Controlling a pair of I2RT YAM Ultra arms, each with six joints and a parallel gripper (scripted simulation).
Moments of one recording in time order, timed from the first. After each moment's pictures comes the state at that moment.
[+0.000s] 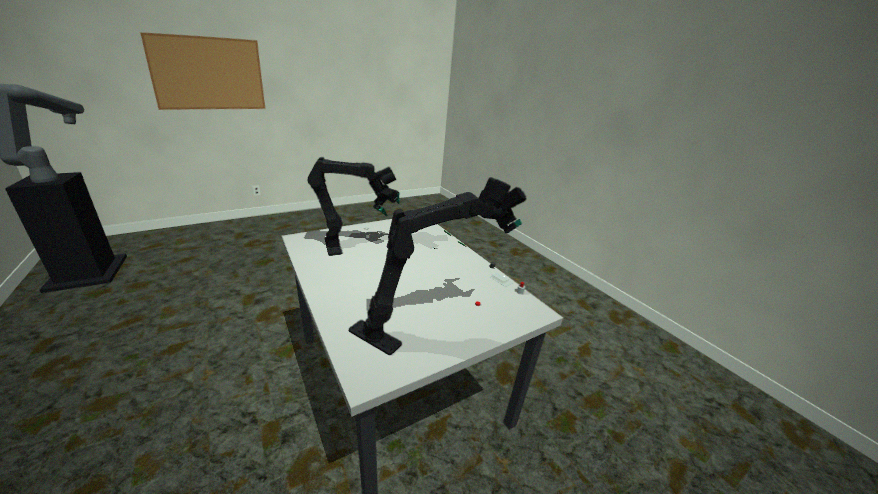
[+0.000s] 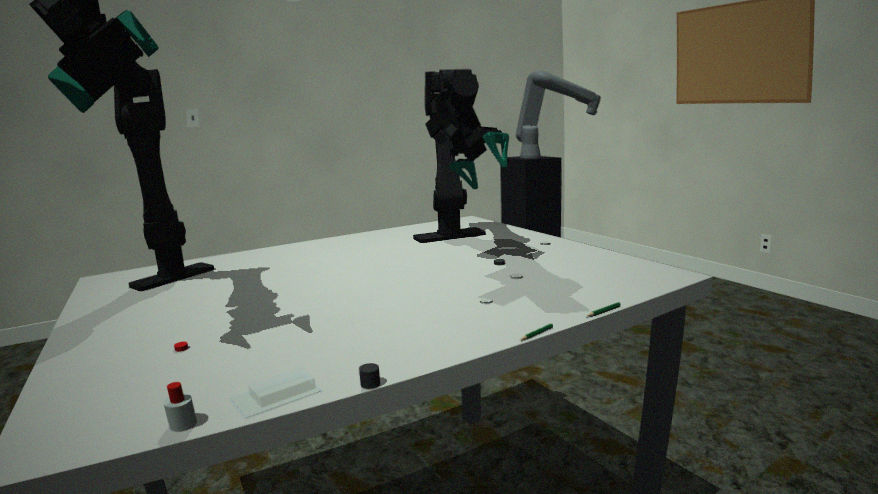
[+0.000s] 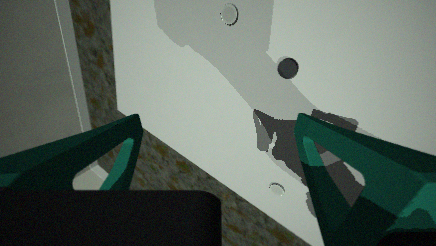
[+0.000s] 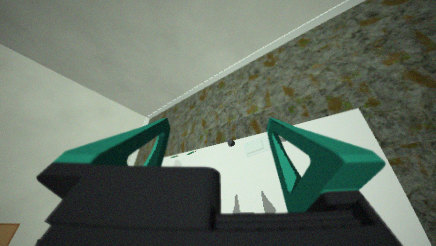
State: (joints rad) left arm -0.25 1.27 1.20 -0.99 -0.26 0.99; right arm -0.68 1.82 2.07 -0.58 -0.49 0.52
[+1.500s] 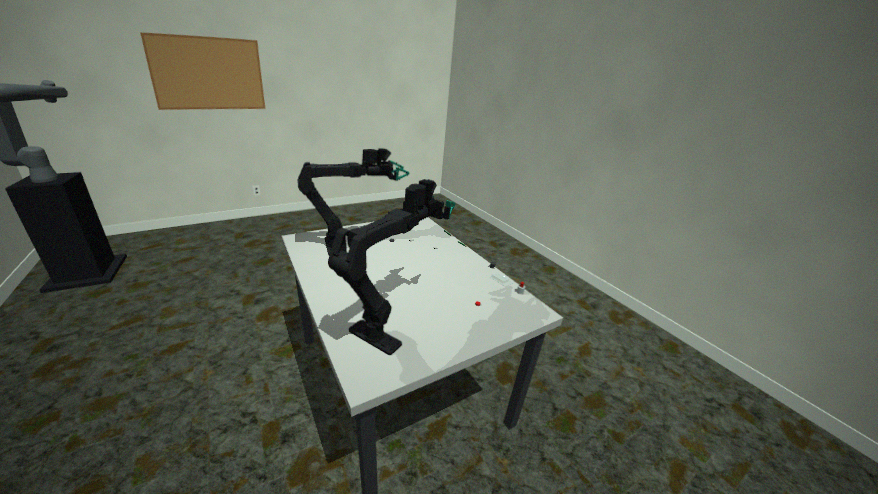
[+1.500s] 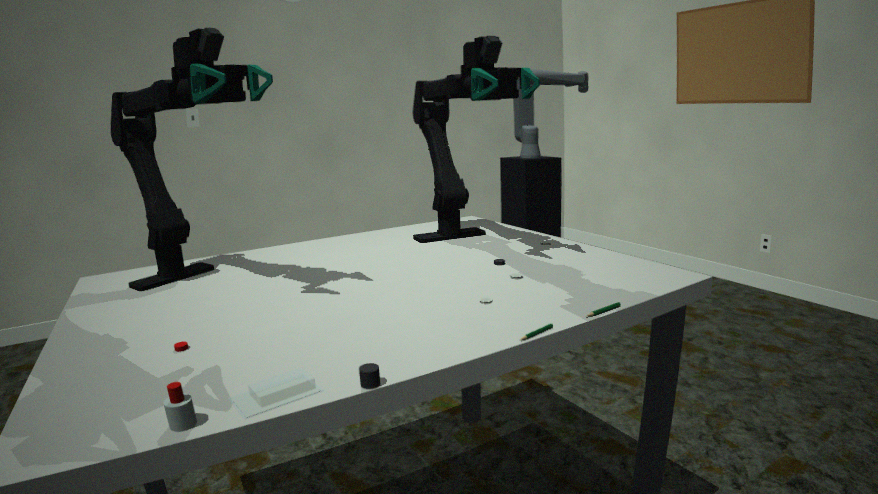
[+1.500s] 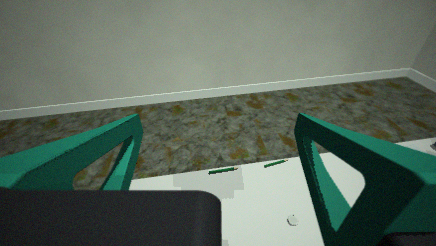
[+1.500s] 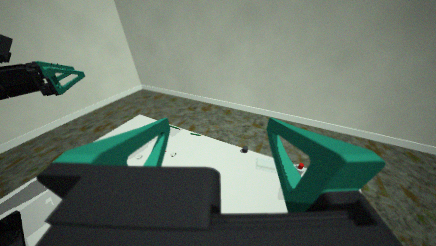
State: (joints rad) left arm -0.01 1.06 1.05 -0.04 -0.01 0.03; right arm -0.03 1.08 1.09 -0.02 -0.02 0.02
